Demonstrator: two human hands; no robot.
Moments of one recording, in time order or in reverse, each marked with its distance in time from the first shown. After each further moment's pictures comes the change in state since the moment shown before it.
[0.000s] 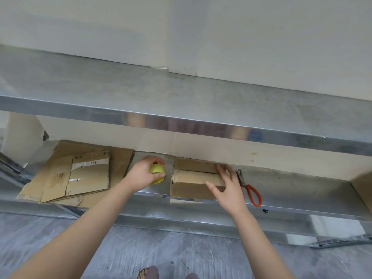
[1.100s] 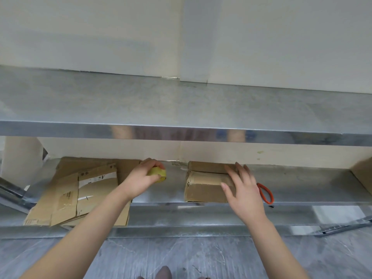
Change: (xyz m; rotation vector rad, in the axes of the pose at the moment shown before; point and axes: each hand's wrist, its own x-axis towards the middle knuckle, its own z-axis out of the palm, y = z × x) left_hand 0.002 -0.023 -0.051 -0.114 -0.116 0.072; right_hand -0.020 -0.049 0.000 -0.362 0.194 -0.116
